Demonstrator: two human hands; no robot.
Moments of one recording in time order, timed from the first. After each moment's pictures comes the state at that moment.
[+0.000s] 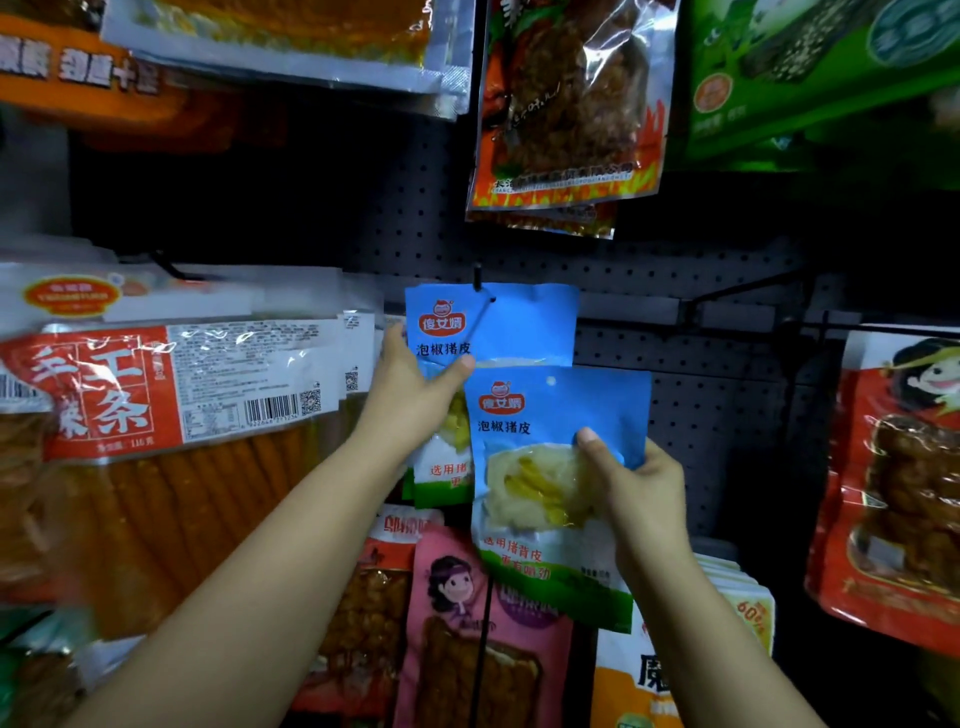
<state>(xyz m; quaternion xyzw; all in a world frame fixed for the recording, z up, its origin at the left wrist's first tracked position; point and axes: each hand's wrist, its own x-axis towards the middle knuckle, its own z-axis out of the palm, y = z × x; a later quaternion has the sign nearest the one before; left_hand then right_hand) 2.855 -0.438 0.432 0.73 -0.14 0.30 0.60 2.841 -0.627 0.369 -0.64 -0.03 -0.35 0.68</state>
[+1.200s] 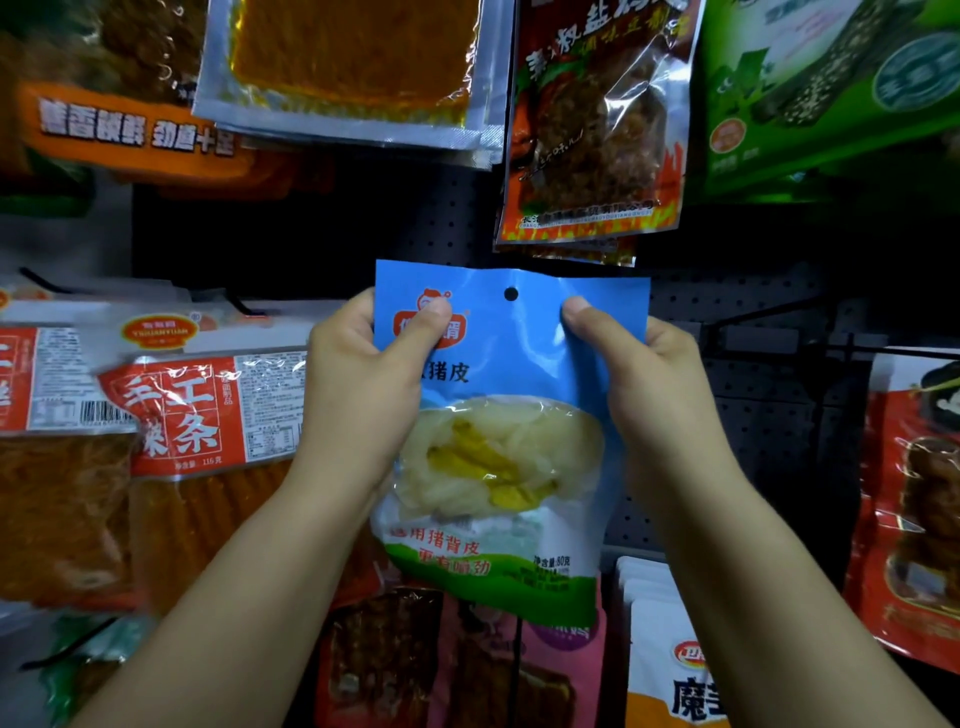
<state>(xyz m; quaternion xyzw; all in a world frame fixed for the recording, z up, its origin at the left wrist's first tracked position) 2.774 -0.410 0.459 0.55 -0.25 0.42 0.68 2.763 -0.572 0.472 -0.59 -0.27 -0.30 0.70</state>
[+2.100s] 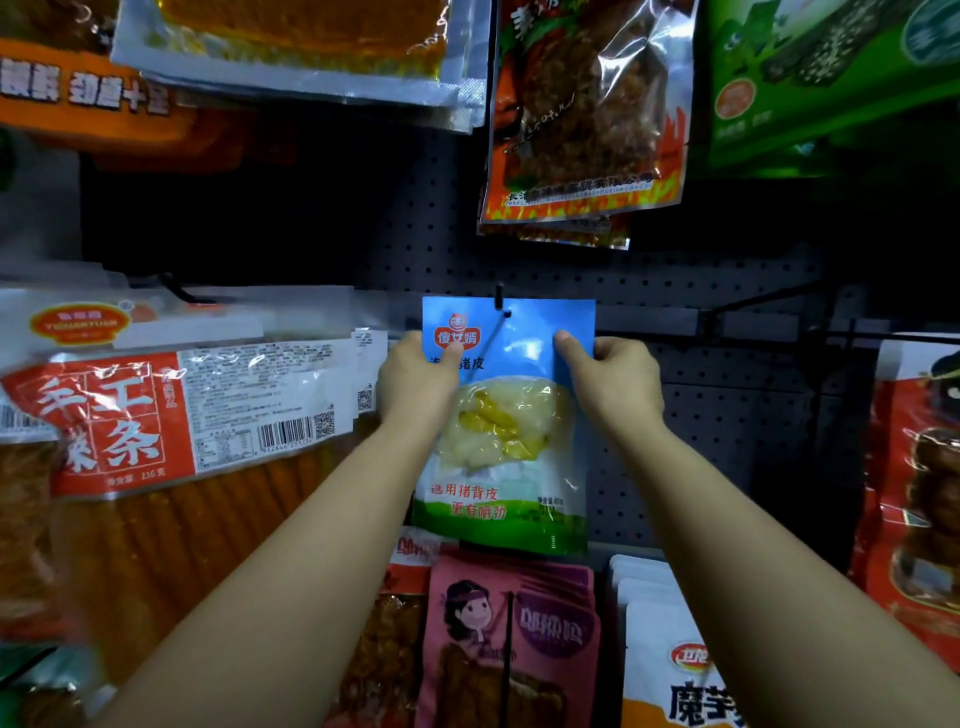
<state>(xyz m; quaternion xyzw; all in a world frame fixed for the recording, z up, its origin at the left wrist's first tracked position) 2.902 -0.437 0.451 0.72 -0.05 0.37 0.58 2.882 -0.603 0.464 -0.79 -0.01 -0.40 0.46</state>
